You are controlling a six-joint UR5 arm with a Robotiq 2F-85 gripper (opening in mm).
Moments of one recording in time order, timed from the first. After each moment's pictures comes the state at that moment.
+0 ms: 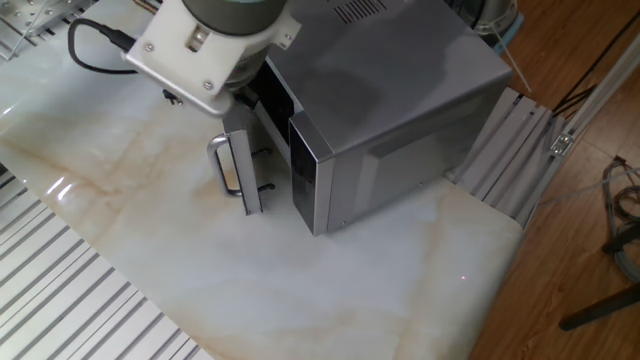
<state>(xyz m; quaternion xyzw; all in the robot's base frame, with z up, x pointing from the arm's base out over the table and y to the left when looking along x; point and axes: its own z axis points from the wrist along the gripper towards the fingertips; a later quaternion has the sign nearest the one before) 0.533 -0.033 0.270 0.09 -0.96 0.23 0.13</state>
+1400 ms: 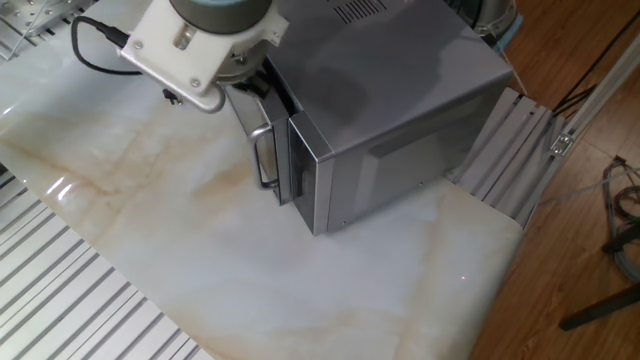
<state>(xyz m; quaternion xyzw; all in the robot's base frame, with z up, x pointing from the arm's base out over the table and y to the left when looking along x) 0.508 -0.039 0.275 0.08 -0.95 0.23 0.17</state>
